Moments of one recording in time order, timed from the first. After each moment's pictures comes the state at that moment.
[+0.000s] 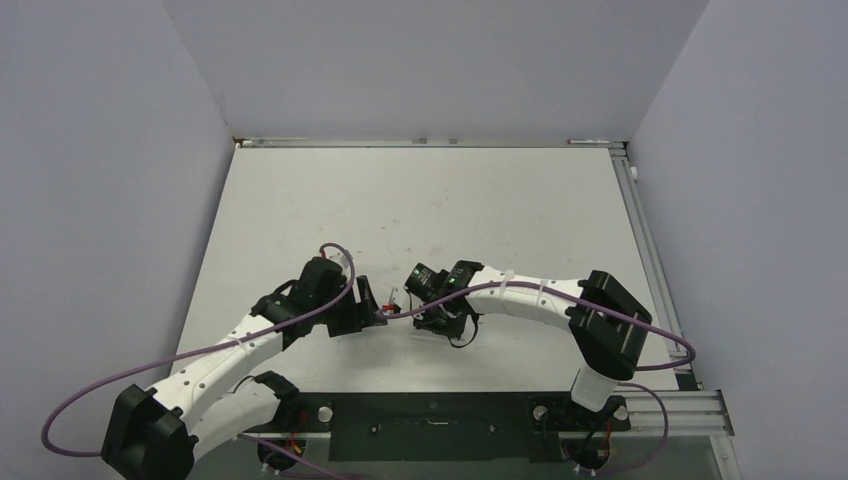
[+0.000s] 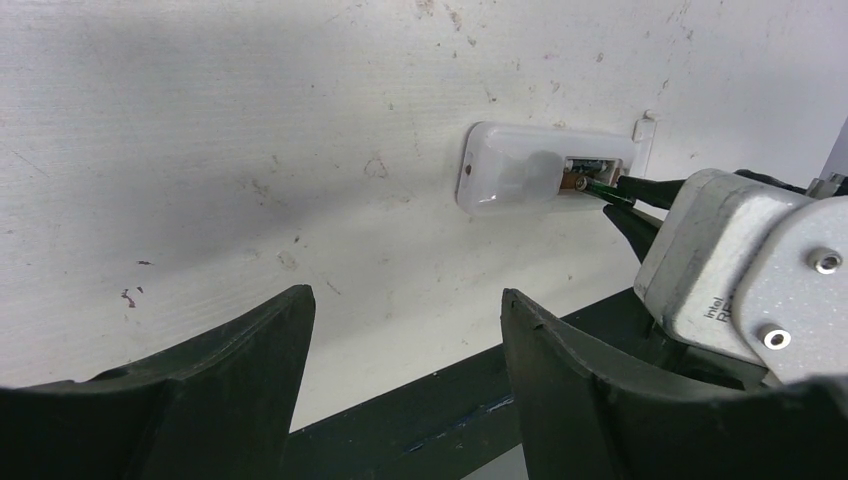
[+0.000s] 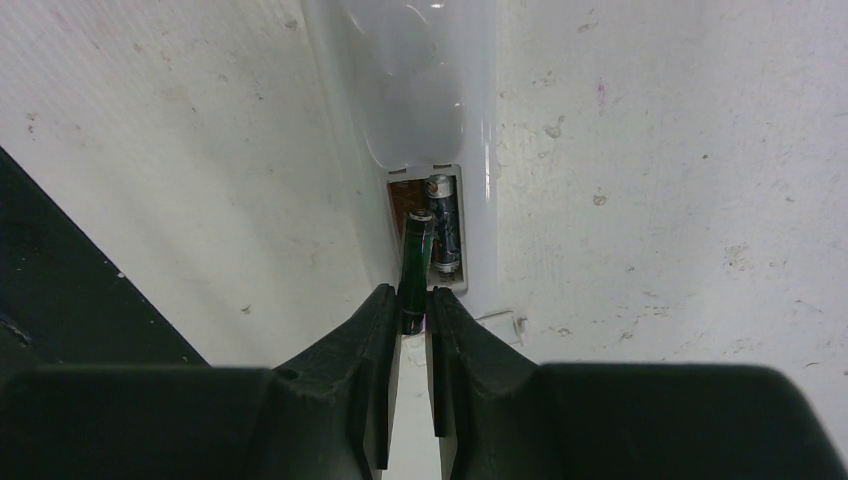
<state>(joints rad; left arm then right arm) -0.57 0.96 0.56 -0.51 0.19 -0.80 1.04 1.70 1.14 -0.82 -0.02 -0.29</state>
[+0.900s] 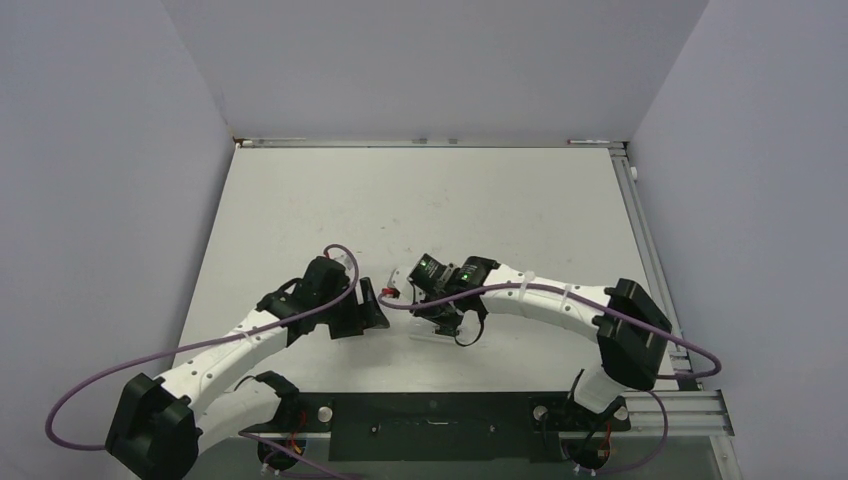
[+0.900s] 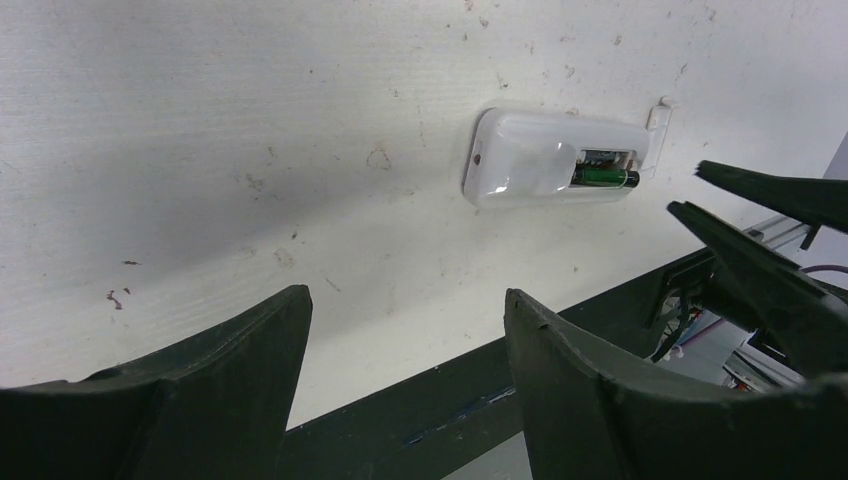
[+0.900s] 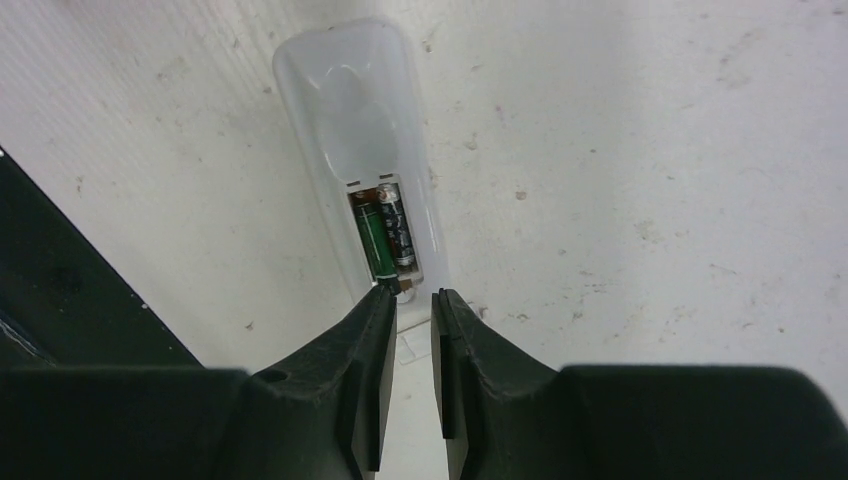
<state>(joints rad) -0.56 1.00 0.55 -0.51 0.22 -0.80 1.04 1.63 1.16 -0.78 0.02 -0.24</state>
